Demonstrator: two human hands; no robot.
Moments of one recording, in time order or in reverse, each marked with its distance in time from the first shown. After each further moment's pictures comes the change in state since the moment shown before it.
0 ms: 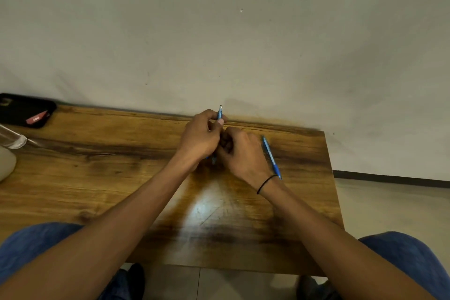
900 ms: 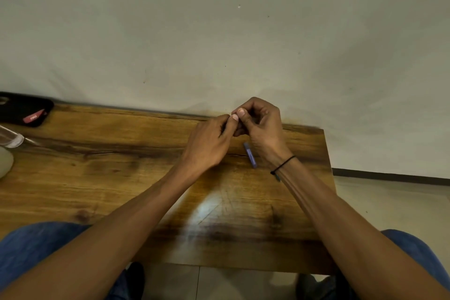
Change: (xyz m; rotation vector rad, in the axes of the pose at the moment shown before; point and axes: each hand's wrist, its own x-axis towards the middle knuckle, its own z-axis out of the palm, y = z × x) left_hand -0.017 0.010 0.011 0.316 -0.046 0.313; right_hand 0.017 0.006 -0.043 0.795 0.141 0.041
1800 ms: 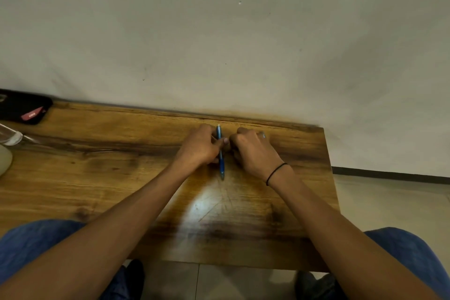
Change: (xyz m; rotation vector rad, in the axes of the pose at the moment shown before) left_hand 0.007 -0.031 0.009 -0.184 -0.232 -0.406; right_hand -0.013 0.035 0.001 -1.297 -0.444 -0.154
